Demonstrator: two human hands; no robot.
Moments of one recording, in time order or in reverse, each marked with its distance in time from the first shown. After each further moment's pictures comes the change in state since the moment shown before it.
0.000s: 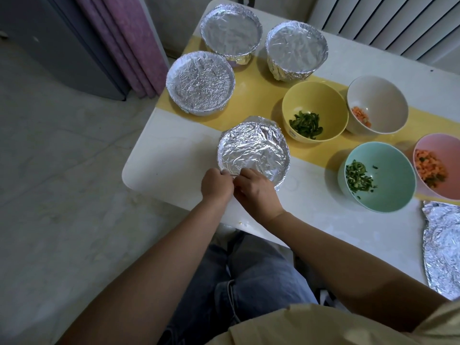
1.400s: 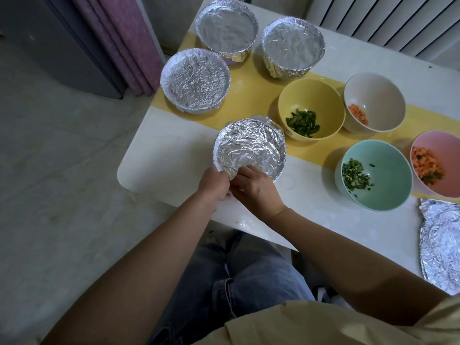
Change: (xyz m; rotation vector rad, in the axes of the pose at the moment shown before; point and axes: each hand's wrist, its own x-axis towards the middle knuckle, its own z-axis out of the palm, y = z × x) left_hand -0.008 0.014 -0.009 -0.174 -0.223 -0.194; right_hand -0.001 0.016 0.000 0.005 -0.002 -0.095
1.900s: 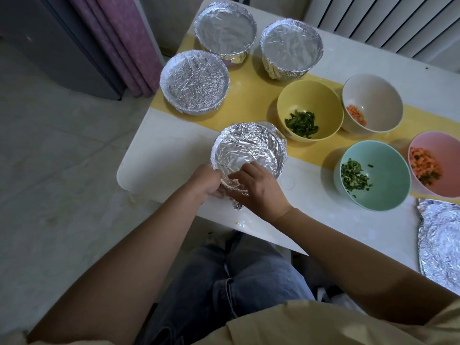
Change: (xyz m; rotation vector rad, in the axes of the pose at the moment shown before) left_hand 0.006 0.013 -0.019 0.211 -0.107 0.019; right_hand -0.002 0.006 -0.012 0.019 -0.032 -0.021
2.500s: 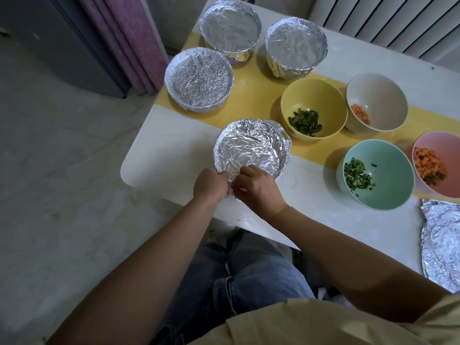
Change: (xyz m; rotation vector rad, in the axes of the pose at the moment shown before) left_hand 0.002 -0.025 0.019 -0.068 0.210 0.067; right_hand 0.000 -0.005 0.011 -0.060 -0.023 0.026
